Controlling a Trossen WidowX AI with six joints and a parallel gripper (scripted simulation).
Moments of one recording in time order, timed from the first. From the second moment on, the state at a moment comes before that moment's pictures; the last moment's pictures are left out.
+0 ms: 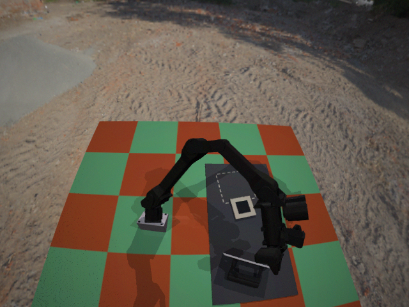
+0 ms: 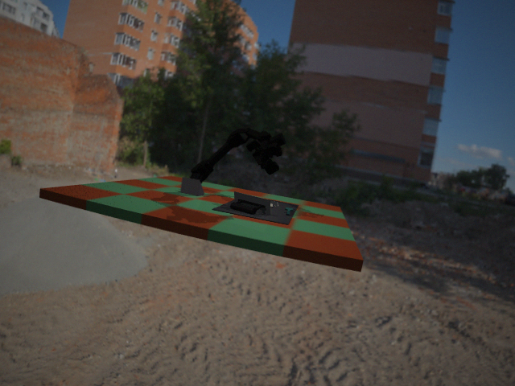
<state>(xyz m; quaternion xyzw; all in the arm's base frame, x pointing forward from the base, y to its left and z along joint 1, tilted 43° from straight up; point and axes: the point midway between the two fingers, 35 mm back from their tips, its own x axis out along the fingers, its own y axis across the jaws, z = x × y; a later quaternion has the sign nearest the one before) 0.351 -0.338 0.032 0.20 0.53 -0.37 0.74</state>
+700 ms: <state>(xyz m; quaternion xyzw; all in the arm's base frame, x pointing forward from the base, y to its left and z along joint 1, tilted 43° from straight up) 0.274 -0.290 -0.060 0.30 0.68 -0.08 0.67</state>
